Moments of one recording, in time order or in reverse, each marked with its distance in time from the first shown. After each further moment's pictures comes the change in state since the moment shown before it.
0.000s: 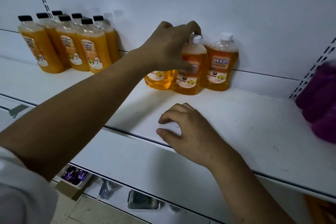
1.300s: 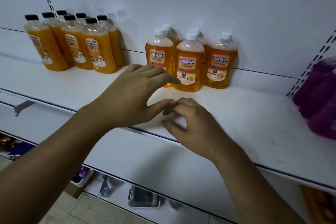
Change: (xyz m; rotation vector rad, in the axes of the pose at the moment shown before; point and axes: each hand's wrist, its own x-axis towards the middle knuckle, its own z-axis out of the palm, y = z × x) left_hand -0.145 0.049 -0.029 0.028 -0.028 0.018; right_hand -0.006 -0.006 -0.007 0.024 0.066 0.015
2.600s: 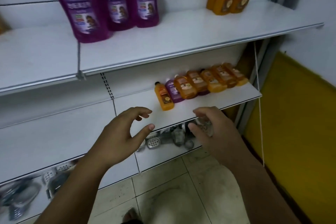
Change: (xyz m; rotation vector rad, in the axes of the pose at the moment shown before) left_hand -0.007 0.452 0.181 -0.836 -0.388 -0.039; right_hand -0.533 0.124 -0.178 -0.075 0.407 0.866
